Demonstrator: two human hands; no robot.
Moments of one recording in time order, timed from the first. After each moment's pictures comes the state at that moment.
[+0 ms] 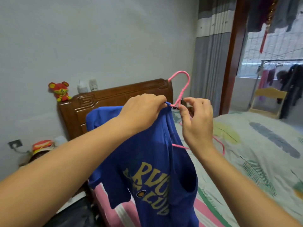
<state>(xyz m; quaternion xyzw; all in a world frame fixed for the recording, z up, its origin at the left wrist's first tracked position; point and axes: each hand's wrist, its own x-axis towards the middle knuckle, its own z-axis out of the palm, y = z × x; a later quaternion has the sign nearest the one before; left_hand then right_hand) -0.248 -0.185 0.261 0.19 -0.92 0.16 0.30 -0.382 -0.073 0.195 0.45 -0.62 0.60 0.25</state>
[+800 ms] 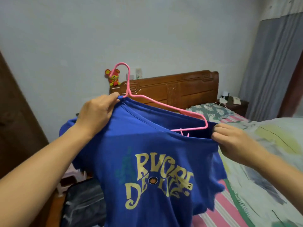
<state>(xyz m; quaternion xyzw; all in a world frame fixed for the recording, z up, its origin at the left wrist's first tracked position) -0.022 -0.224 0.203 0.35 -0.81 0.23 0.40 -0.432 -0.053 0.129 0.81 -0.46 0.22 0.29</state>
